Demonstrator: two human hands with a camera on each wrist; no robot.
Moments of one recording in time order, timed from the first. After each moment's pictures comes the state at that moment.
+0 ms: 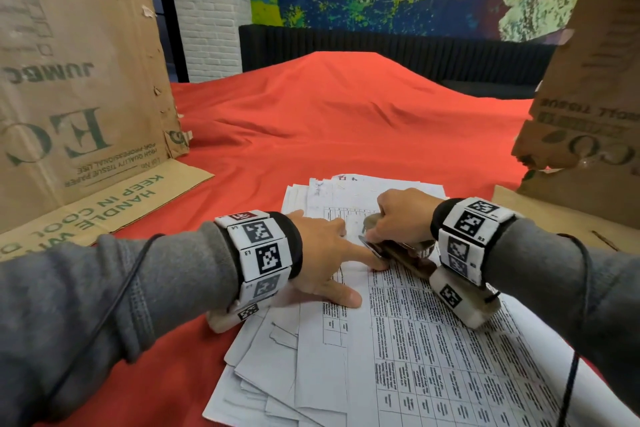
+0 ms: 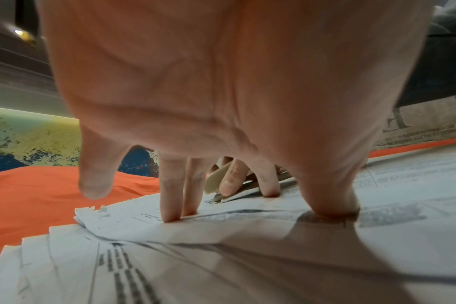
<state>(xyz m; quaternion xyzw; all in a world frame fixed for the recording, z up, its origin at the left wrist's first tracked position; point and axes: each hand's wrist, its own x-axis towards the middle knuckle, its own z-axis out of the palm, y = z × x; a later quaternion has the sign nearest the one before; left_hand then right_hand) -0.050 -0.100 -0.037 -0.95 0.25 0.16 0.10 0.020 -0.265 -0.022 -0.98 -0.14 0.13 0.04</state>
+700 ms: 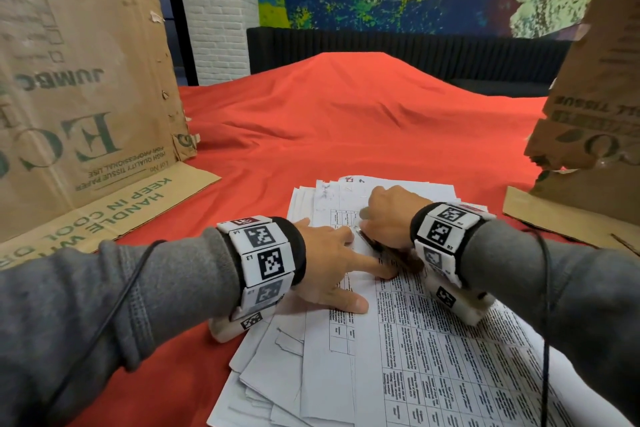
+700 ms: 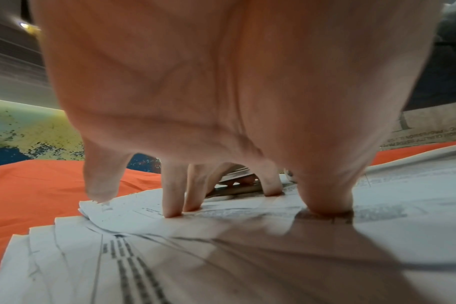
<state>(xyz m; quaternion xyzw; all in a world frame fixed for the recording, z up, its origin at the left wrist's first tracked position) -0.050 -0.099 -0.040 -0.94 0.26 0.19 0.12 0.022 -0.239 -0.031 -0.98 -0.17 0.08 0.00</state>
